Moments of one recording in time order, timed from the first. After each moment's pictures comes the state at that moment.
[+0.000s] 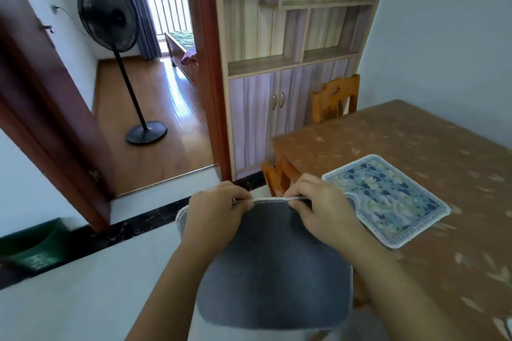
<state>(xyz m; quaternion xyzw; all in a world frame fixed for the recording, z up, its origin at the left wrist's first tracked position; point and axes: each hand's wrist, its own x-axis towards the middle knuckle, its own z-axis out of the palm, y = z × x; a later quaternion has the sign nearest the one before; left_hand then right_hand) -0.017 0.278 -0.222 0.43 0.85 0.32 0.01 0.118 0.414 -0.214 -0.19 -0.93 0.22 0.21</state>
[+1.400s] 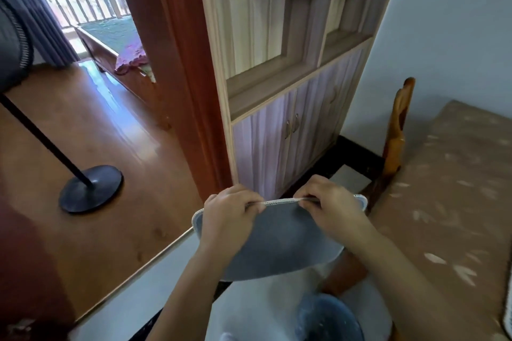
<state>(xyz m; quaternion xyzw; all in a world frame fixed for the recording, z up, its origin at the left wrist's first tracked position) -0.553 0.607 -0.271 0.52 0.76 0.36 0.12 -0.392 0.703 -0.265 -0.37 -0.88 0.24 0.19</state>
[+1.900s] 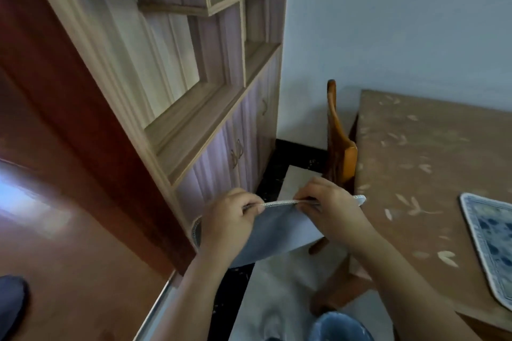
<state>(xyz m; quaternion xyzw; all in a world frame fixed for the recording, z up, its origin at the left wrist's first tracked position) -0.609 0.782 -0.274 0.67 0.63 0.34 0.21 -0.421 0.797 -0.253 -0.53 -0.79 0.18 0.26</state>
